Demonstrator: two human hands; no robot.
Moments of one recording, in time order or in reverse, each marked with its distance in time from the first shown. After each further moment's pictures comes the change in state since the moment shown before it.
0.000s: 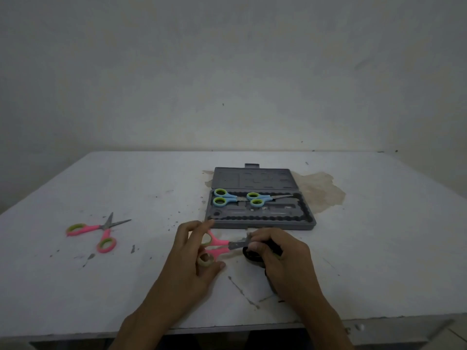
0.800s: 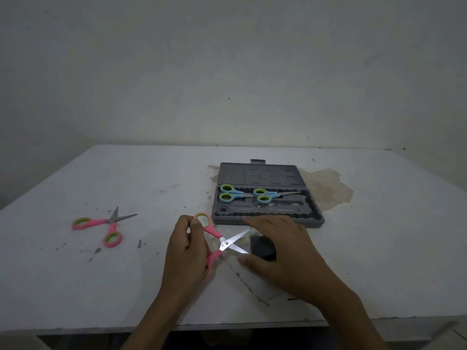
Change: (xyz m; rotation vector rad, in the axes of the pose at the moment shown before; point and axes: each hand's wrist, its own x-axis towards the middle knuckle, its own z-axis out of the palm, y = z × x) left_hand 0.017 0.012 0.006 -0.245 0.303 -0.475; right_hand 0.015 -0.024 -0.013 -0.456 -0.411 -0.088
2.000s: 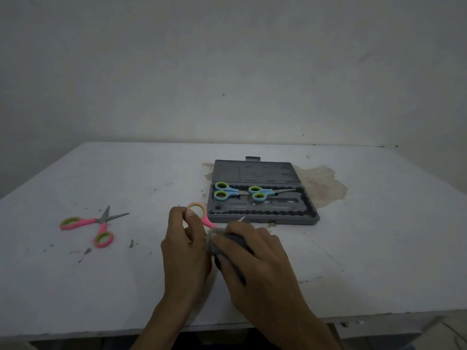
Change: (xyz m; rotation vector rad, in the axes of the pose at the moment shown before) left_hand -0.007 0.018 0.008 0.036 0.194 0.162; right_hand -0.017 -0.043 0.035 -0.091 0.509 -0.285
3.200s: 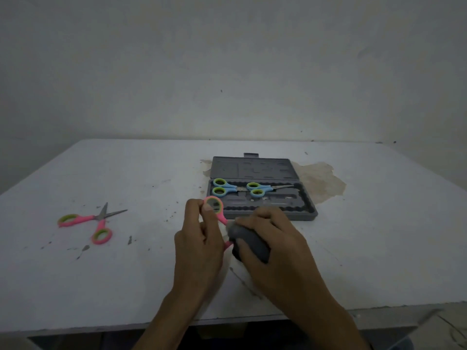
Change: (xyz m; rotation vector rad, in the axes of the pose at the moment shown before) left_hand -0.007 0.008 0.011 -0.035 -0.112 0.093; right_hand 0.011 0.026 -0.019 0.114 -0.036 0.017
